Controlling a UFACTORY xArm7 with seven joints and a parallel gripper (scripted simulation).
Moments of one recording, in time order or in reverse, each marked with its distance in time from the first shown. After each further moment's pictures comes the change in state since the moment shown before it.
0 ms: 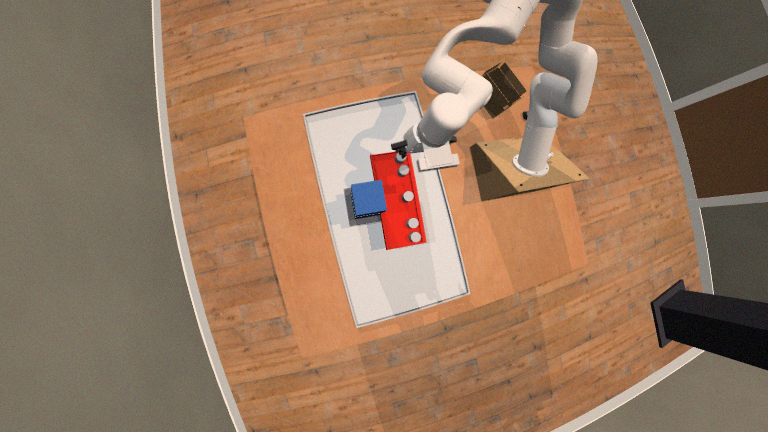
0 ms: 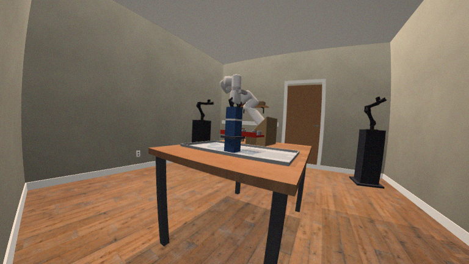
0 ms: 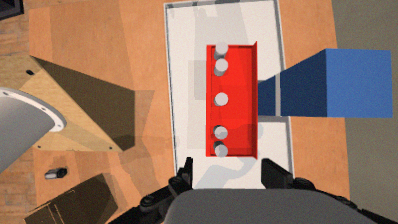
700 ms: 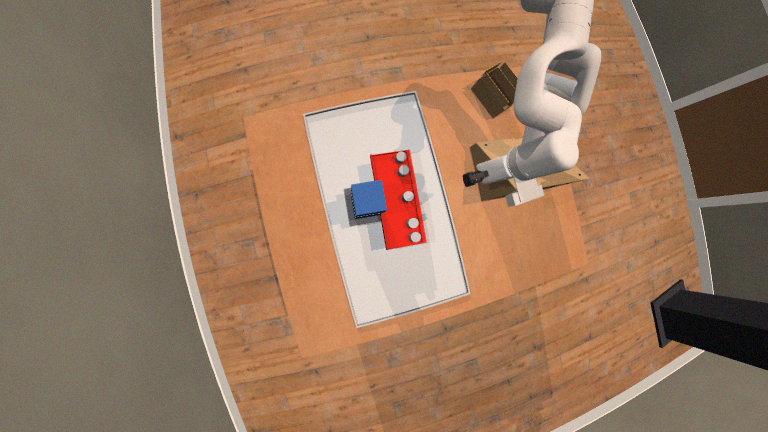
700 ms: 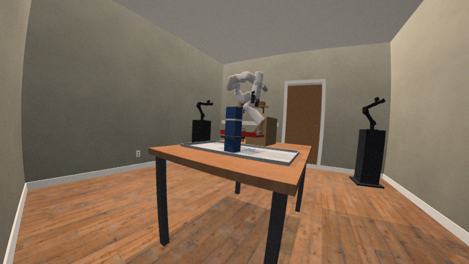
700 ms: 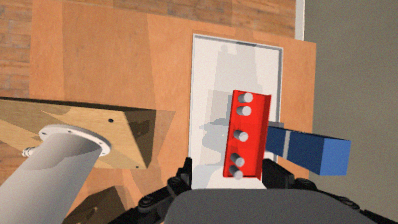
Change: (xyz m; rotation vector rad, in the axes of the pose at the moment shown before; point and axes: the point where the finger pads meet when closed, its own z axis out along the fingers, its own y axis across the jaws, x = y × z) arm 0.103 -0.132 -0.065 -0.184 -0.029 -0.111
